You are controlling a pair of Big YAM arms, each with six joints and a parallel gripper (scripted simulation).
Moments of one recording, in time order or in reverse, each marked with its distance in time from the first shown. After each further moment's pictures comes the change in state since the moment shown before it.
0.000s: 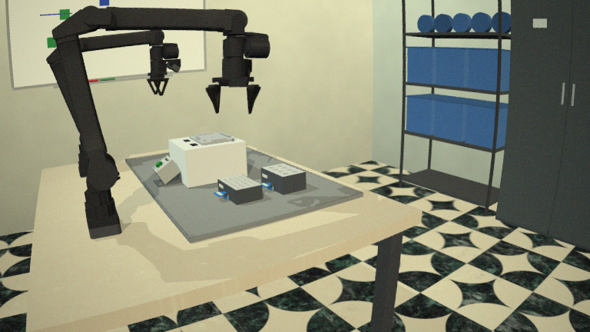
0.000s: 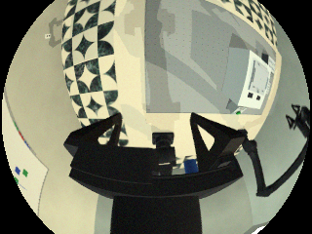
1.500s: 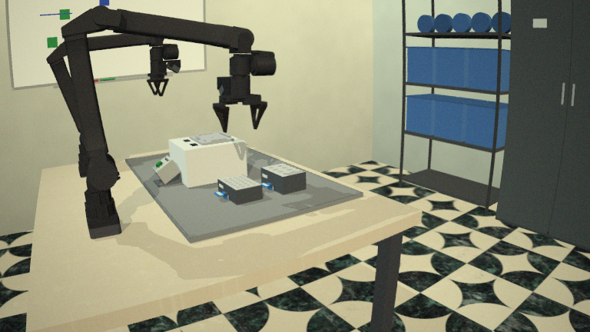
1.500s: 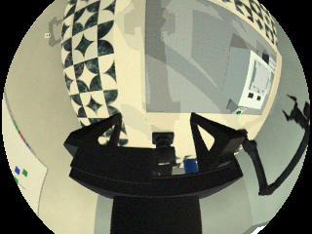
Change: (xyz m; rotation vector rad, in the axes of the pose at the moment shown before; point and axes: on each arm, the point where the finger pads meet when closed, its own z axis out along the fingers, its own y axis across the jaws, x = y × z) left arm 0.001 0.001 0.003 0.001 0.007 -0.003; right arm -0.015 -0.015 0.050 0.004 -0.001 -0.820
